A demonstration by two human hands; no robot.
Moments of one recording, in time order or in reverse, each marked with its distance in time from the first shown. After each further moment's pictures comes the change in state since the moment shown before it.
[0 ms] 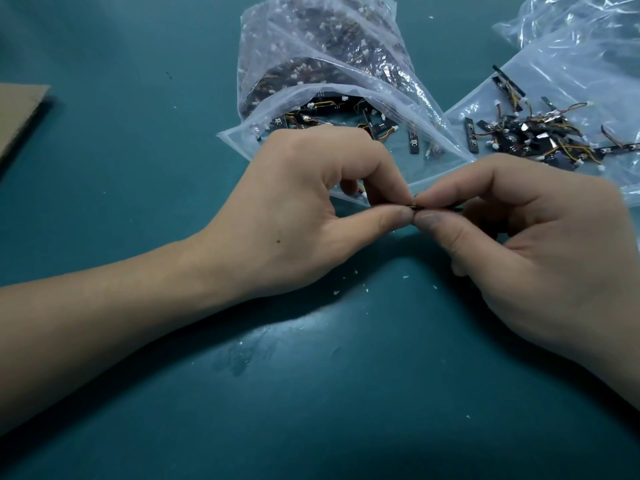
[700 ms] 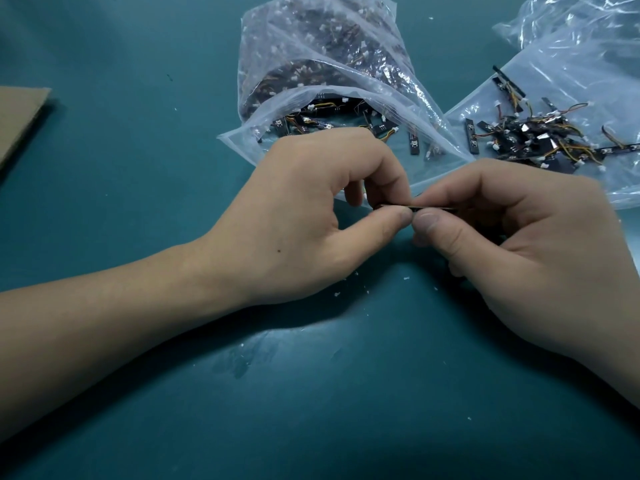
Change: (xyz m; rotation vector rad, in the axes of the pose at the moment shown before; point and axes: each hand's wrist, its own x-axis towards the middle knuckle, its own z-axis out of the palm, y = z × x) left_hand -0.001 0.004 0.000 0.037 -0.018 0.026; right_hand 0.001 0.003 0.001 0.066 -0.046 0.068
